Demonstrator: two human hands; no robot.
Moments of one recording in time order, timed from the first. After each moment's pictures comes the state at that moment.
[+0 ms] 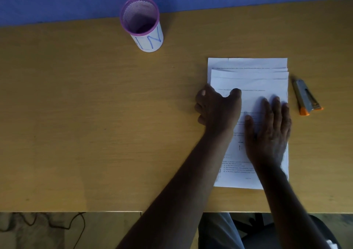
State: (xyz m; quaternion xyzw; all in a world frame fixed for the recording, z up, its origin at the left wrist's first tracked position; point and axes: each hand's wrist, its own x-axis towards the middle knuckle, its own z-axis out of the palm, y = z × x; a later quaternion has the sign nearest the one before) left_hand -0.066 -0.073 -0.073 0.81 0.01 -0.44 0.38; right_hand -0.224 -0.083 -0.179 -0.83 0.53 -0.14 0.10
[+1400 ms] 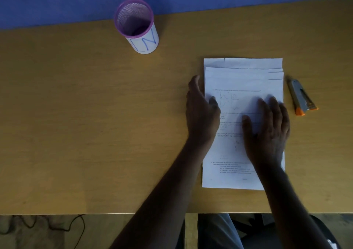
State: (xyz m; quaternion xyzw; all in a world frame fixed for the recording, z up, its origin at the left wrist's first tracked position) left_hand -0.052 -0.043 -0.104 0.84 -0.16 -0.29 0.43; right_hand -0.224 -0.089 -0.167 -0.82 0.53 -0.14 0.14
